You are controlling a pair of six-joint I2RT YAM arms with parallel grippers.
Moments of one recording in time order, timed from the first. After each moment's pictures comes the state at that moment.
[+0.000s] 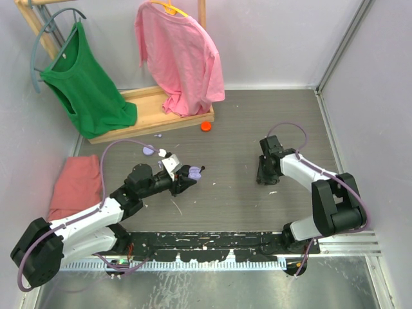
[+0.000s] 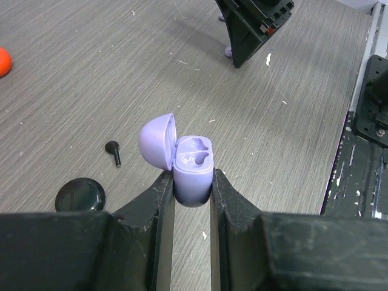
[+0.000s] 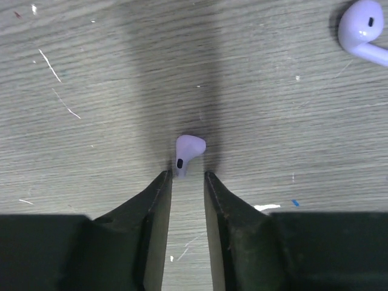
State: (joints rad) left arm -0.72 0.97 0.35 0.42 0.37 -0.06; right arm 0.27 1.44 0.74 -0.55 0.06 0.45
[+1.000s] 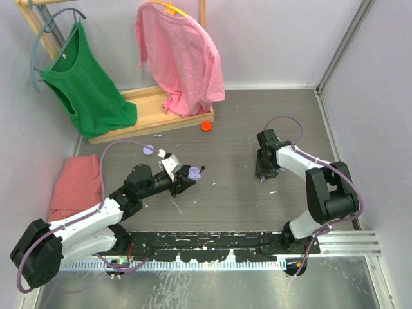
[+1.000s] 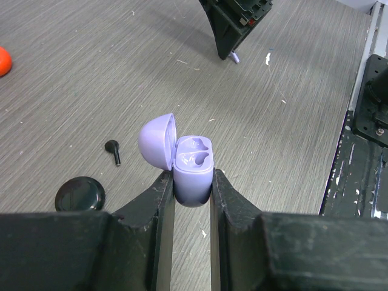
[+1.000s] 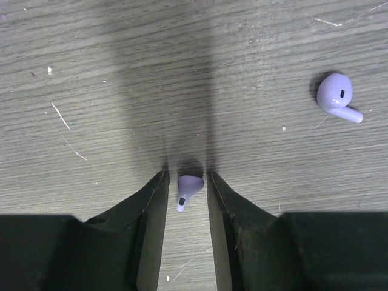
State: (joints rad) left arm -0.72 0.95 0.34 0.42 0.37 -0.06; right arm 0.26 1.55 0.85 -0.56 0.12 0.40
